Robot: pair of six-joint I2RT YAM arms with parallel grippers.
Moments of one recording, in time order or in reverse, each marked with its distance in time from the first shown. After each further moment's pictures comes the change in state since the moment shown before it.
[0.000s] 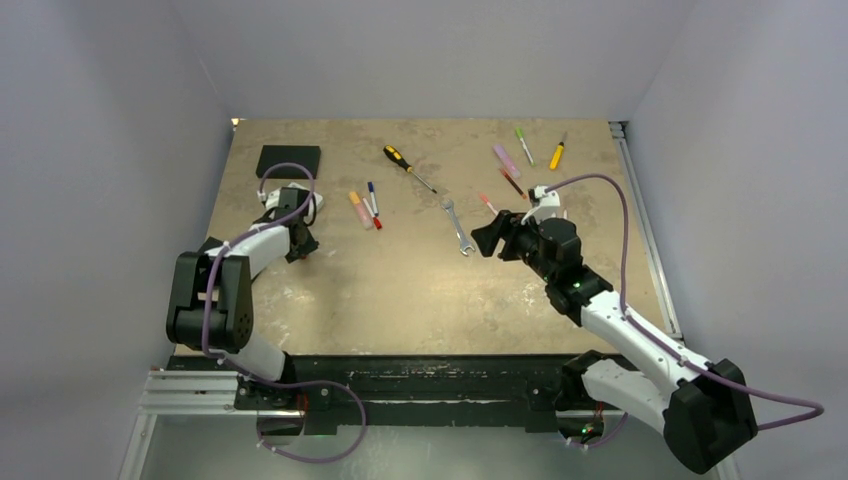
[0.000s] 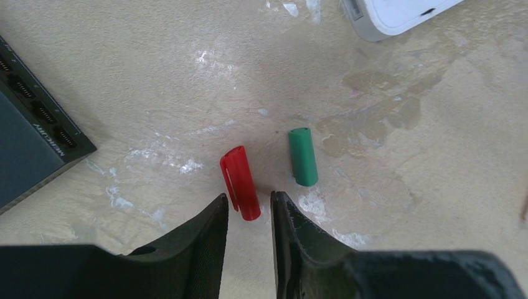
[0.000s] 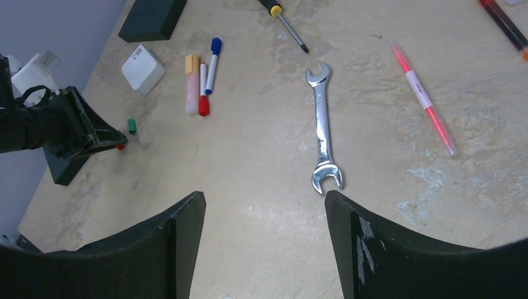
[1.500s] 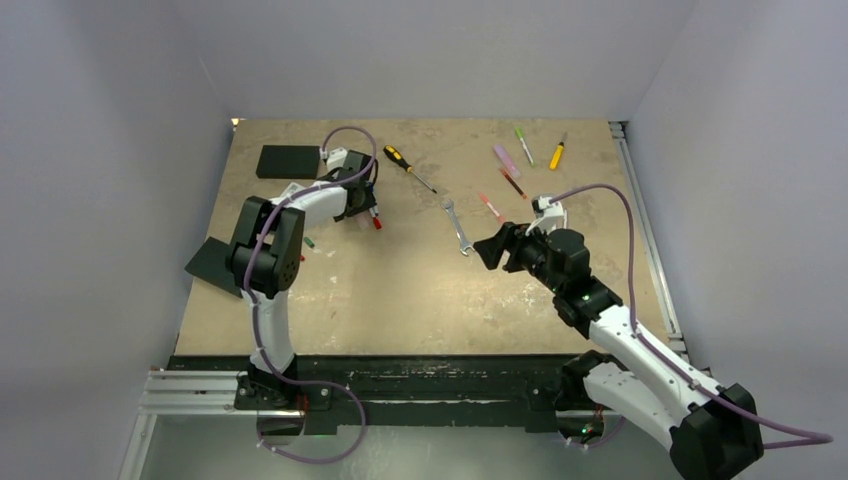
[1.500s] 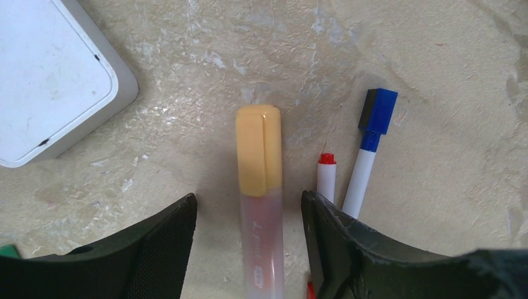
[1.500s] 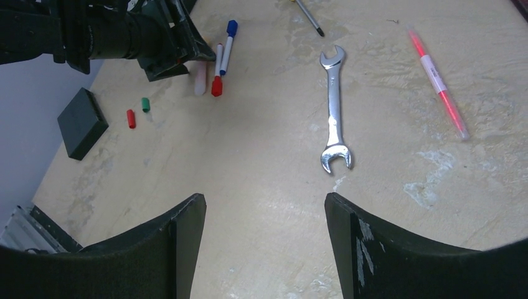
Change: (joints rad) left arm -0.251 0.425 0.503 0.010 -0.092 -0.103; right arm 0.000 -0.118 -0.047 -0.064 -0.064 -0.016
